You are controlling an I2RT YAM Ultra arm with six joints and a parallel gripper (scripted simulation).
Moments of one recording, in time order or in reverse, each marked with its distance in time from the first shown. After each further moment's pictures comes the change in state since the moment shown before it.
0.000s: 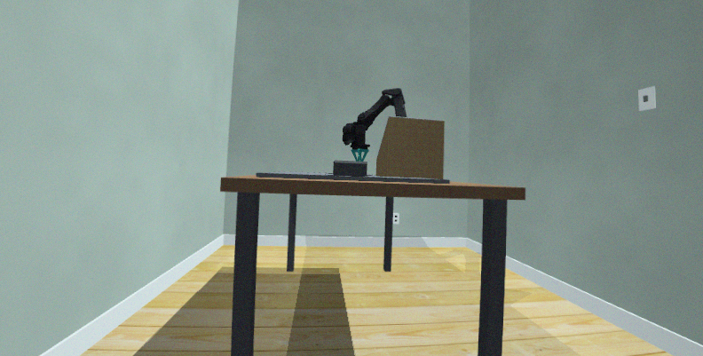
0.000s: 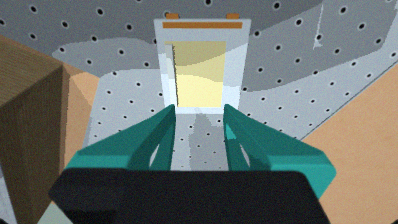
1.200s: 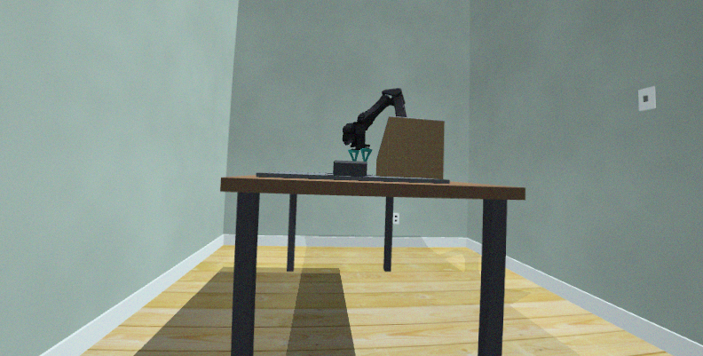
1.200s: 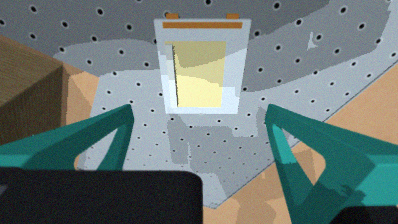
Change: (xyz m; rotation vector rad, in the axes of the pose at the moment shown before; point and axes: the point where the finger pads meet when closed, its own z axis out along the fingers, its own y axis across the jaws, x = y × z) arm 0.000 0.000 0.000 0.000 0.000 0.000
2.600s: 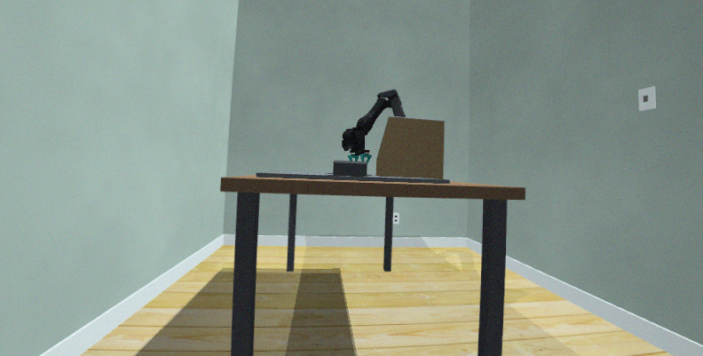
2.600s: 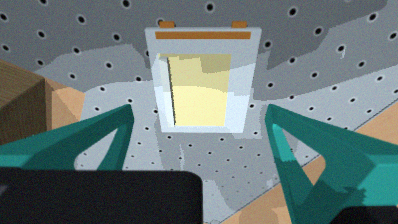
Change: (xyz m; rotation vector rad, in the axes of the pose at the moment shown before) arm -0.001 0.000 0.031 -0.007 0.006 0.004
